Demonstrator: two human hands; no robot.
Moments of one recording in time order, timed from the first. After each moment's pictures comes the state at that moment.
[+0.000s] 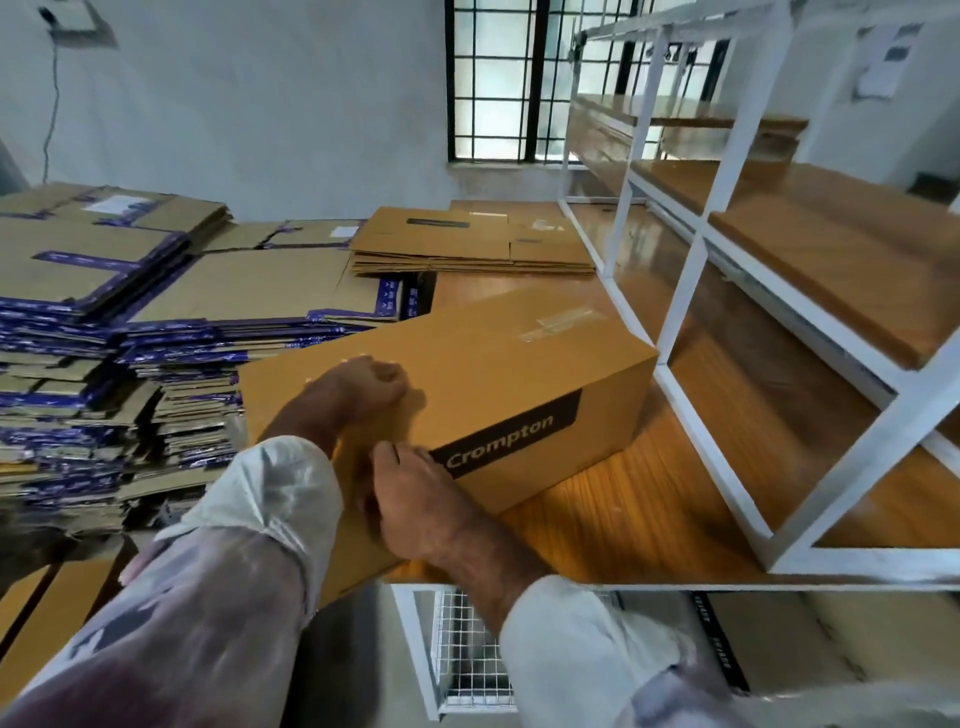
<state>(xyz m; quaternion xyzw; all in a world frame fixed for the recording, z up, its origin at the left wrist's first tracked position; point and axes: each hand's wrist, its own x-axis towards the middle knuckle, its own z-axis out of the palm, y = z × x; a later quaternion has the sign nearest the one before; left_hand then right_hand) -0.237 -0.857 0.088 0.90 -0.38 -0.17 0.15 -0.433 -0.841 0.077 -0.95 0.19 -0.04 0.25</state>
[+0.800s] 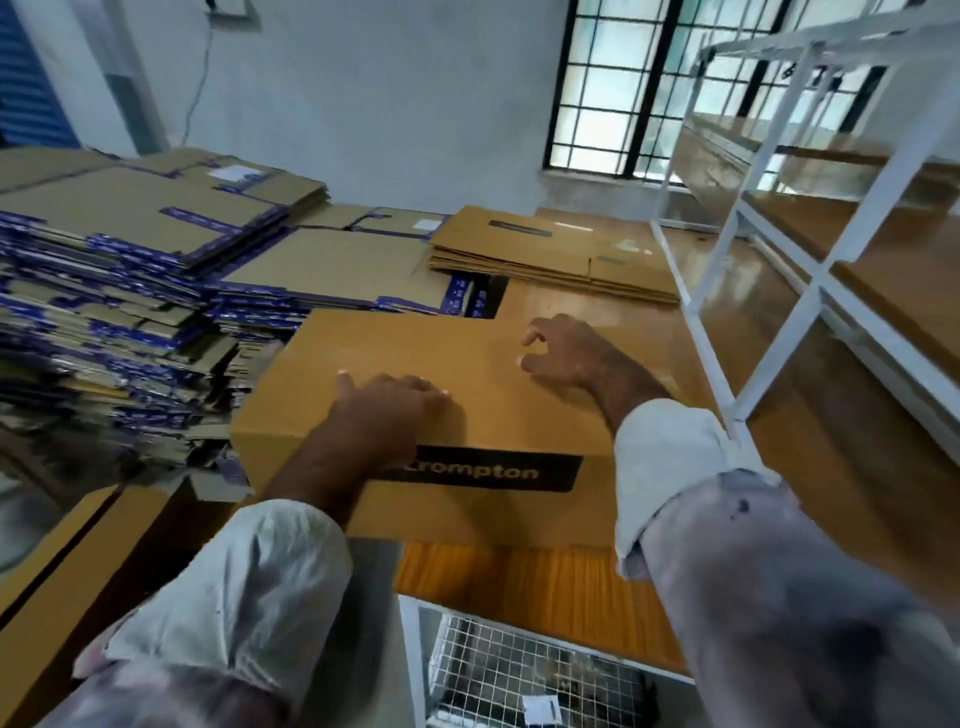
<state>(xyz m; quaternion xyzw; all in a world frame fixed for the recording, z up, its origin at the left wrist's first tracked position) -0.288 -0.822 0.104 0.89 -0.46 -0.06 -0.07 -0.374 -1.060 0.124 -0.95 0.23 -0.07 0.18</state>
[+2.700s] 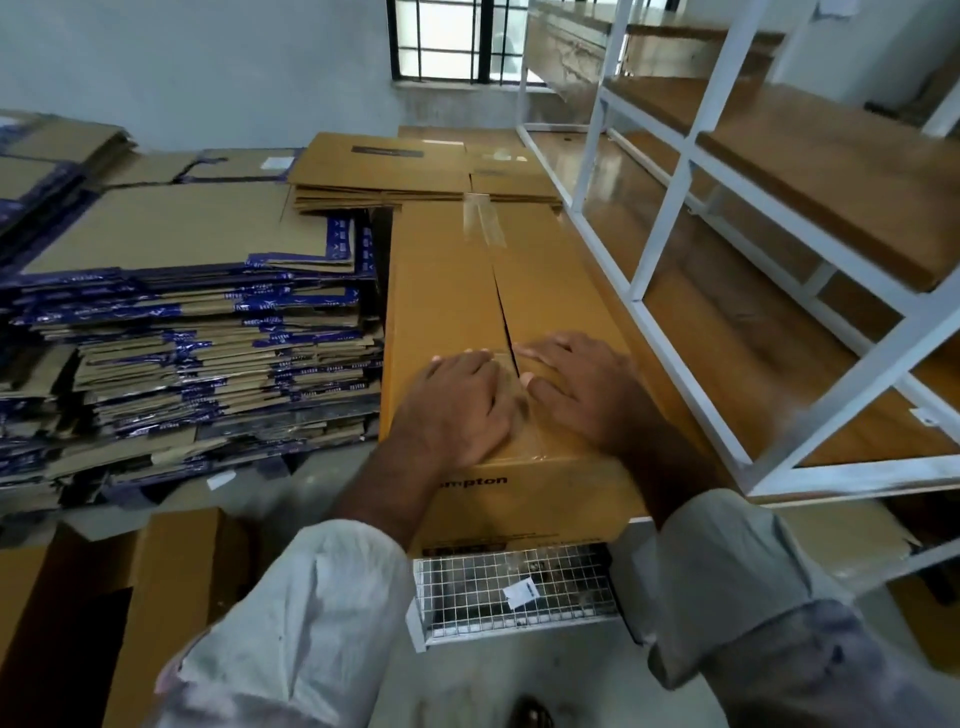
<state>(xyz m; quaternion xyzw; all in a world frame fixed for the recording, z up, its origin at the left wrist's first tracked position) -0.372 -0.858 0.063 0.77 -0.62 -0.08 0.15 -0.524 -0.985 0.053 -0.93 0.33 -0.13 0.13</state>
